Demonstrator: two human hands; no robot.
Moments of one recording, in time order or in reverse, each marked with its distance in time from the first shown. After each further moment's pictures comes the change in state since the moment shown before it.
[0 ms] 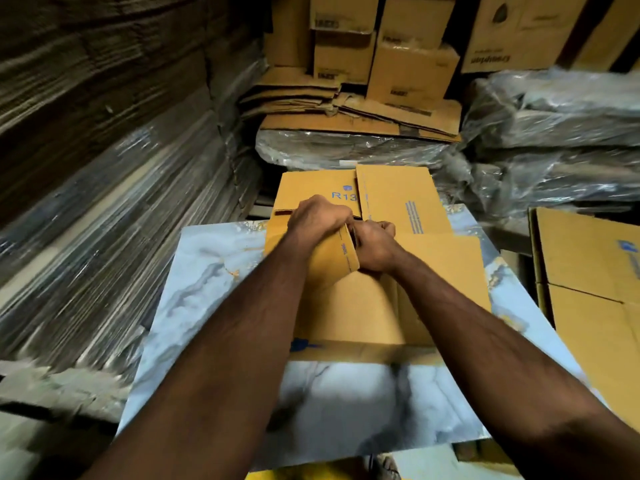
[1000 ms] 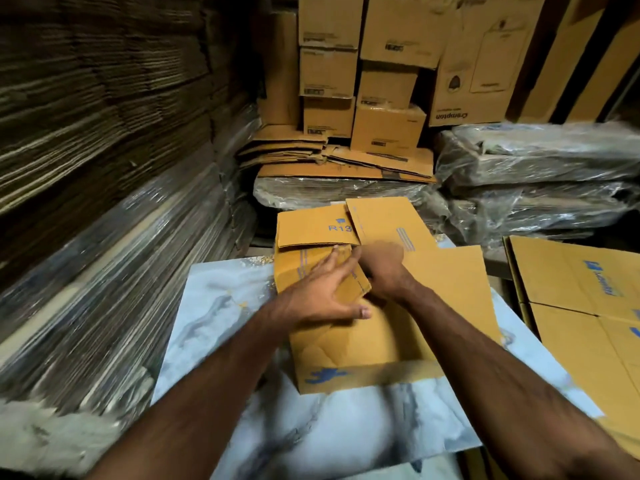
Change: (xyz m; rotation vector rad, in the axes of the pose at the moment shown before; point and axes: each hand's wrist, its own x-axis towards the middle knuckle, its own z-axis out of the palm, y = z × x) left_hand -0.060 -0.089 0.011 0.171 -0.223 0.762; right_hand -0.057 -0.032 -0.023 -0.116 0.146 -0.022
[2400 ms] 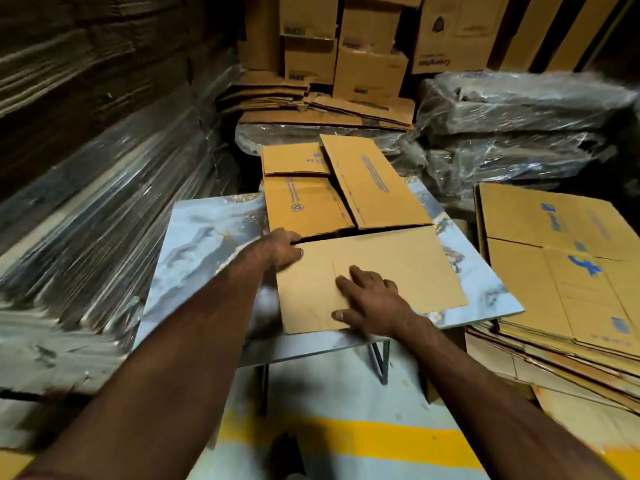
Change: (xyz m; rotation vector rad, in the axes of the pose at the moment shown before) left_hand -0.050 -0.005 0.071 0.071 -0.077 -0.415; right_hand -0.227 -0.028 0.050 -0.168 -0.353 0.086
